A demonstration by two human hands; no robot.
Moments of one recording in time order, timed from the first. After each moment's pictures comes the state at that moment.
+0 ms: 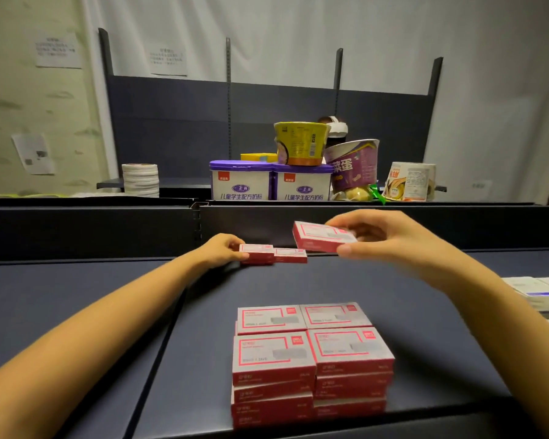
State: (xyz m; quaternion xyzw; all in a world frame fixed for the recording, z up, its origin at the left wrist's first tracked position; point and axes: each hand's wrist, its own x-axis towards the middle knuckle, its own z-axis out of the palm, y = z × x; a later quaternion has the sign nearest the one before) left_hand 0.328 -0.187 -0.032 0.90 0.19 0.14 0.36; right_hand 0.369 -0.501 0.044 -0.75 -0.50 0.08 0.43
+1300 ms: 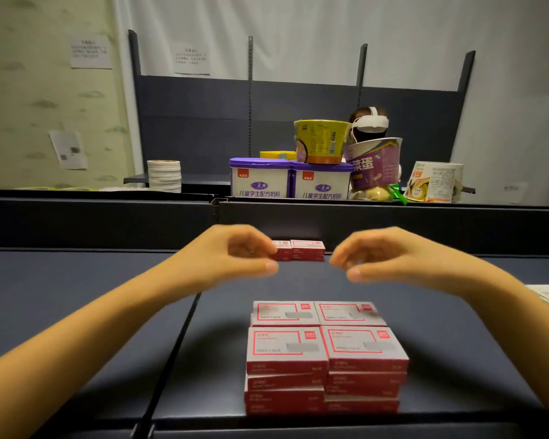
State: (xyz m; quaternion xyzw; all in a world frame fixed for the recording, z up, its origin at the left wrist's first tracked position) left_hand 0.199 -0.294 0.021 0.89 0.07 0.21 0.40; right_hand 0.373 -0.496 0.038 -0.72 -0.58 0.17 0.34
